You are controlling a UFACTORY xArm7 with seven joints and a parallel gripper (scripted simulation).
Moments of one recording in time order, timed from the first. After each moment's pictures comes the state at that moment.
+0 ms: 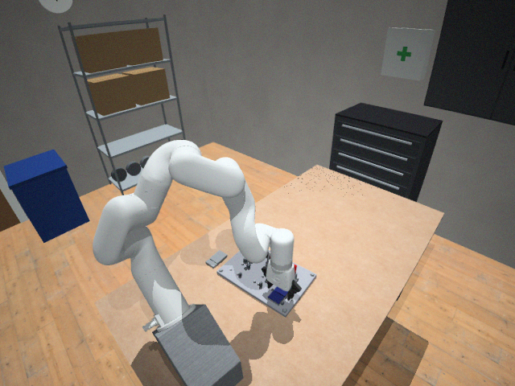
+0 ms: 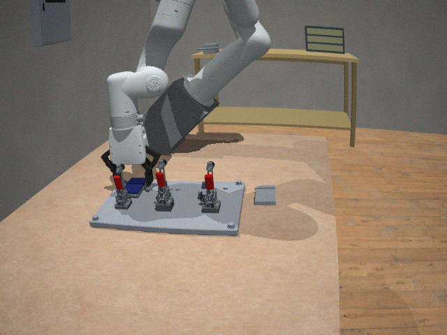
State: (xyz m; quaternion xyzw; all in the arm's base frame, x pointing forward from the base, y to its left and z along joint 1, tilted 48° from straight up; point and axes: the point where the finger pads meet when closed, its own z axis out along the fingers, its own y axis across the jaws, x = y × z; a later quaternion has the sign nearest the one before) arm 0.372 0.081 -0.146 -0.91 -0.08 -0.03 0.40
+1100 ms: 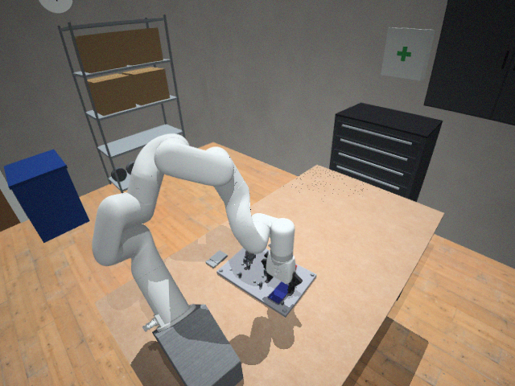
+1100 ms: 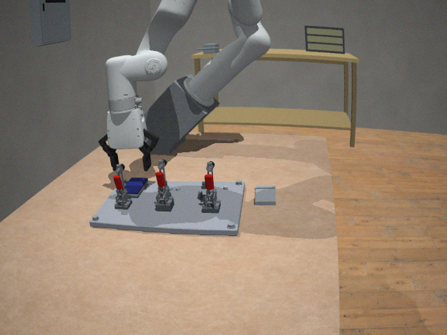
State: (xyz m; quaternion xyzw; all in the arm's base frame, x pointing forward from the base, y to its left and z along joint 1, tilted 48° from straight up) arm 0.373 0.050 -0.117 -0.91 -0.09 -0.03 0.40
